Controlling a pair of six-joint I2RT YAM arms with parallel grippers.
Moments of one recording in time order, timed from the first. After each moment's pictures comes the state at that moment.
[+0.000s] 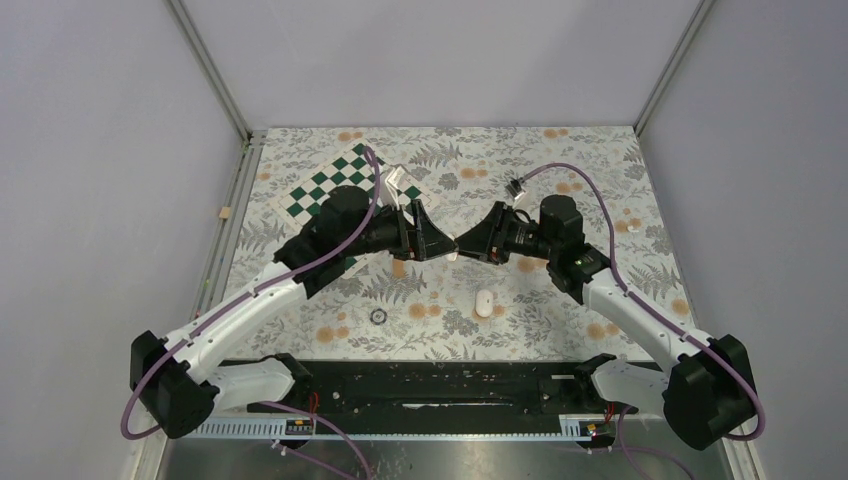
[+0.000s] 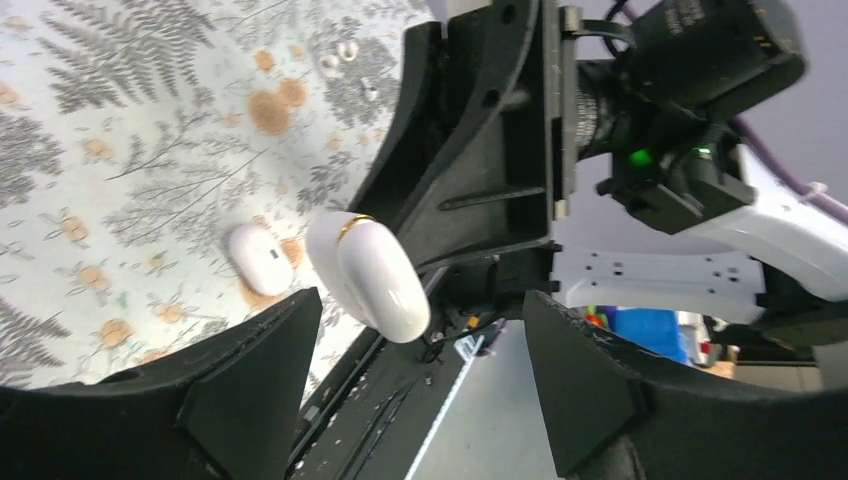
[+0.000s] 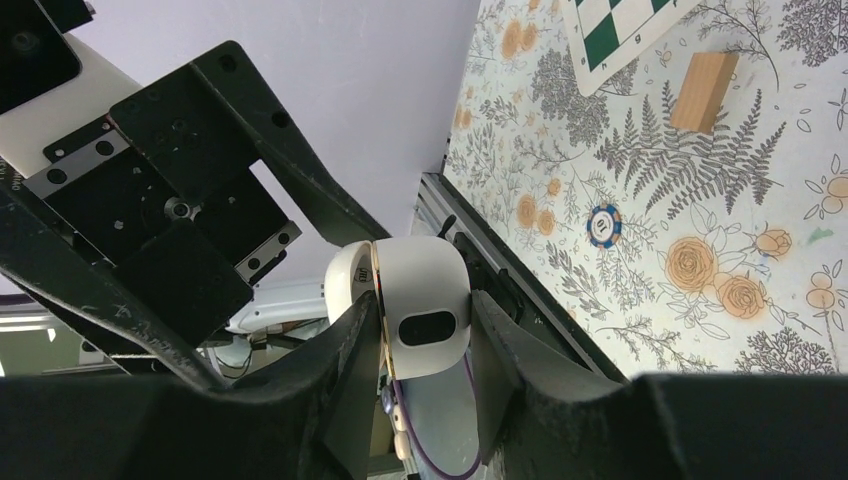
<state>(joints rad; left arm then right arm) -0.70 1.13 0.98 -0.12 0.48 -0.77 0.48 1.14 0.72 0.15 -0.69 1.09</state>
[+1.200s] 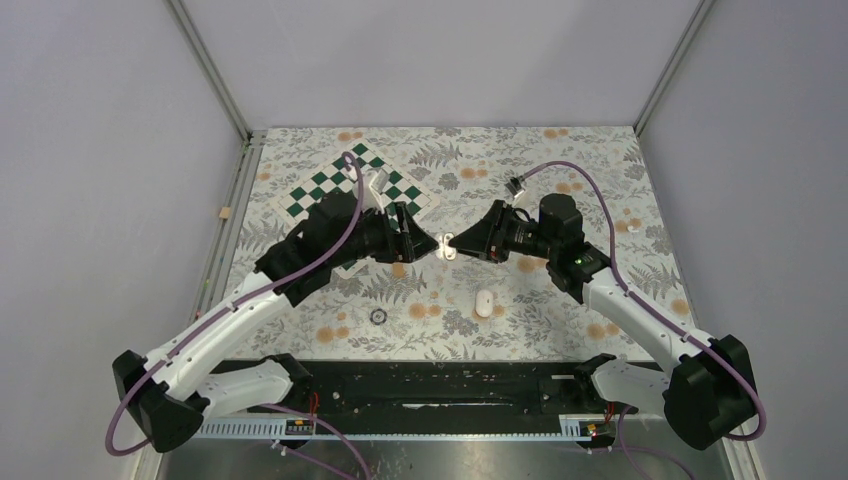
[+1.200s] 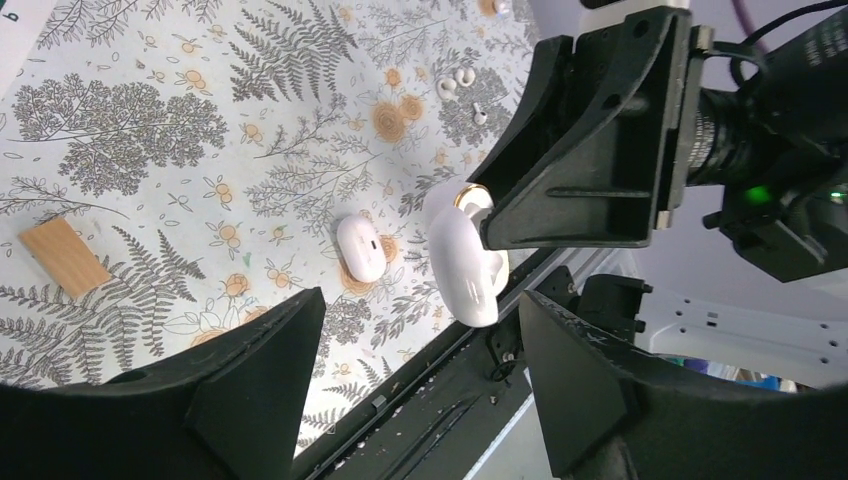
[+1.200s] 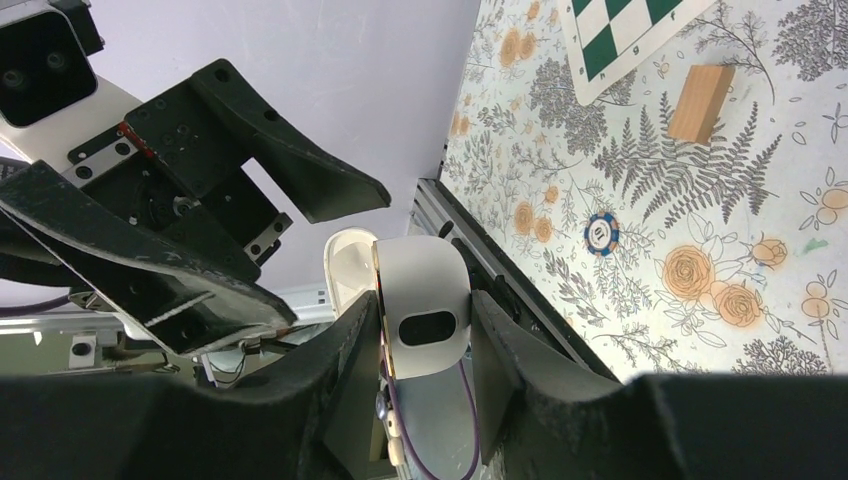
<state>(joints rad) -0.73 1.06 1.03 -0.38 0.18 -0.68 0.49 1.14 0.74 0.12 -0.67 1.07</state>
